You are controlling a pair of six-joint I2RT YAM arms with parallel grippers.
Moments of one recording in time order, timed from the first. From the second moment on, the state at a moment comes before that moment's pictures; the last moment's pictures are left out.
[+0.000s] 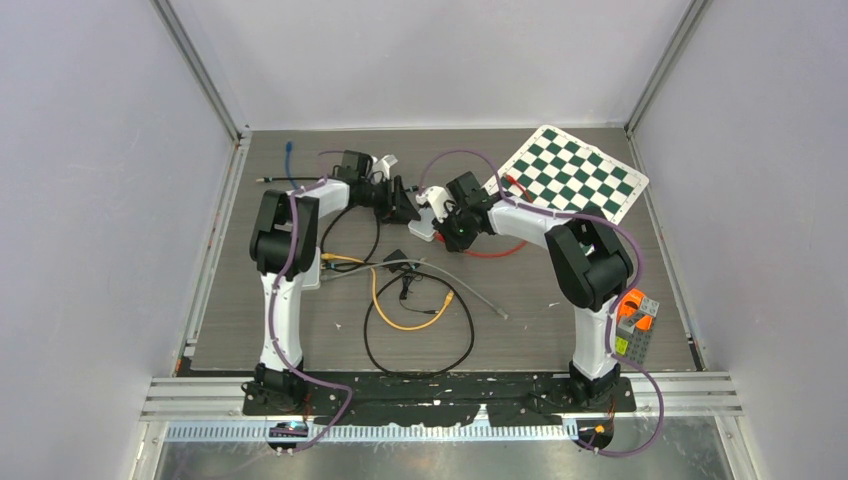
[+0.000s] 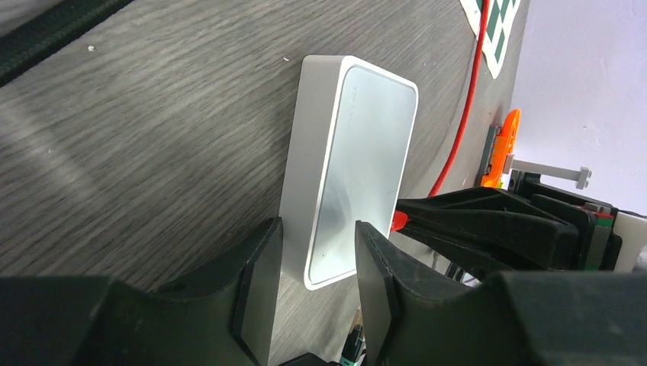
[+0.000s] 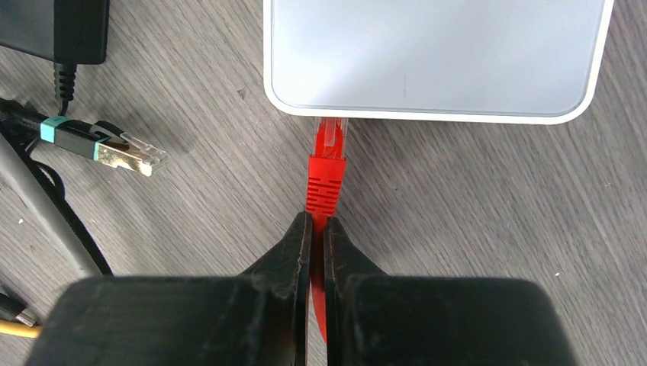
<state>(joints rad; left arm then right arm) -0.26 2.27 1.55 -0.22 0.86 -0.44 0.58 1.97 1.31 -0.36 -0.24 -0.34</state>
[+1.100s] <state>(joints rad) -0.30 2.17 1.36 0.00 0.80 -0.49 0.58 2.04 1.45 -0.58 -0.18 -0.29</state>
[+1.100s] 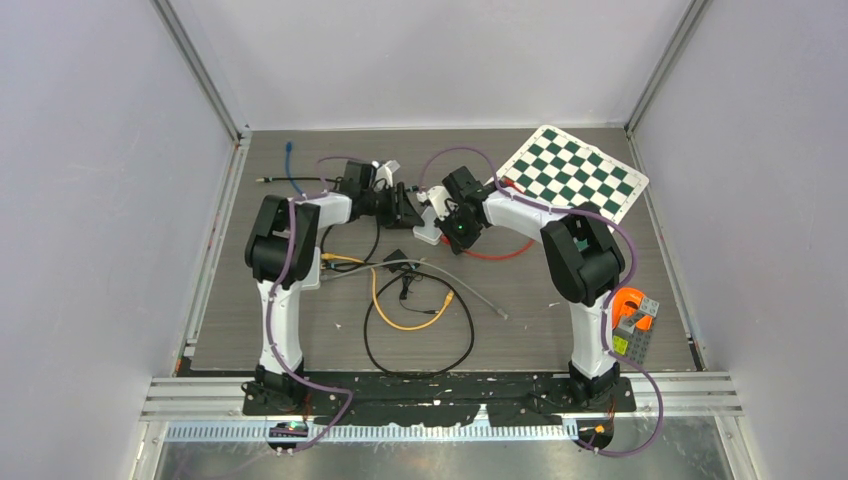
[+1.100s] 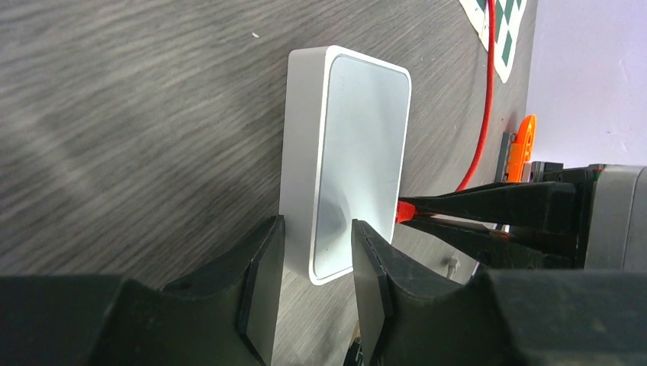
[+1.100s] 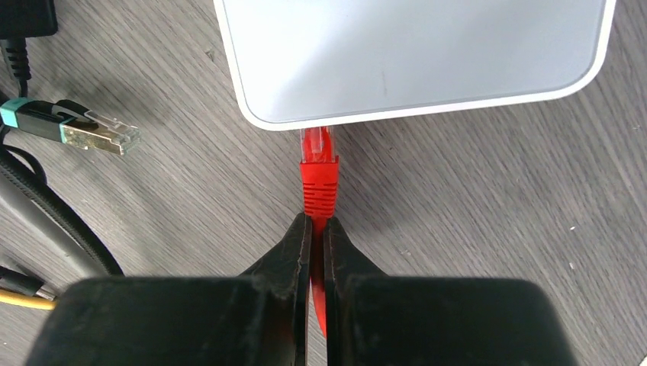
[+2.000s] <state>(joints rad) -0.33 2.16 1.13 0.51 0.73 -0.79 0.58 2.02 1.42 -0.57 -0.21 -0.19</state>
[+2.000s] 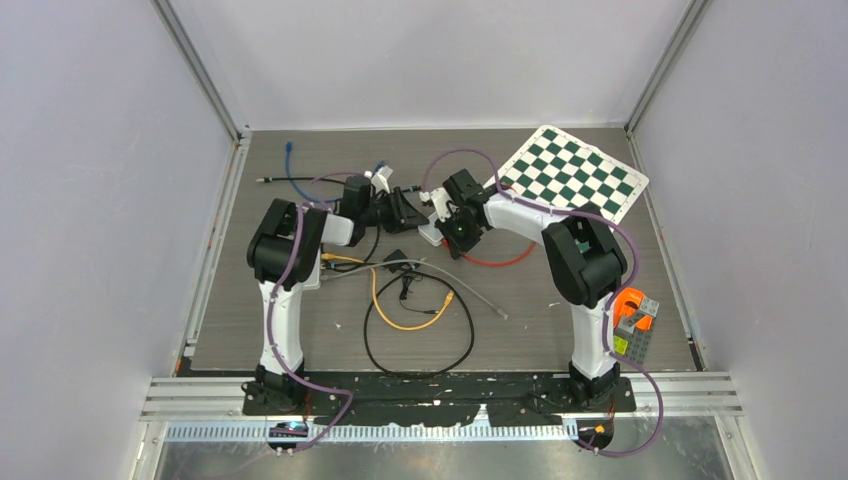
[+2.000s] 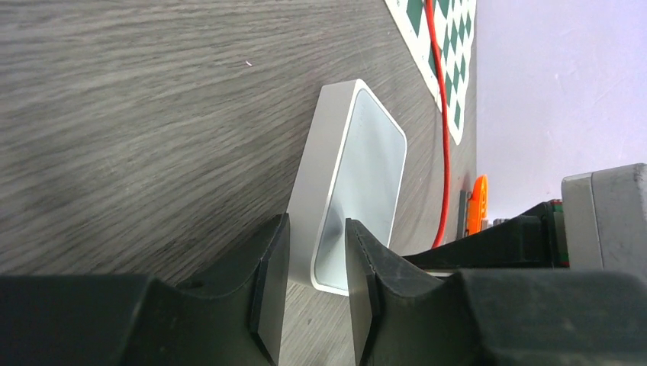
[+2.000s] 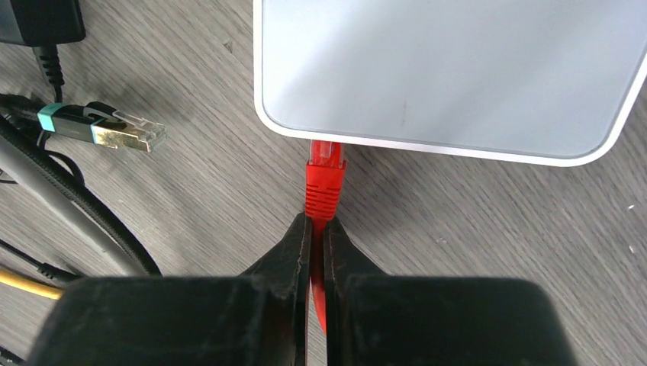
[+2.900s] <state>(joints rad) -0.31 2.05 1.33 0.09 0.62 -0.59 0.69 2.04 1.41 -0.35 -0.07 0.13</state>
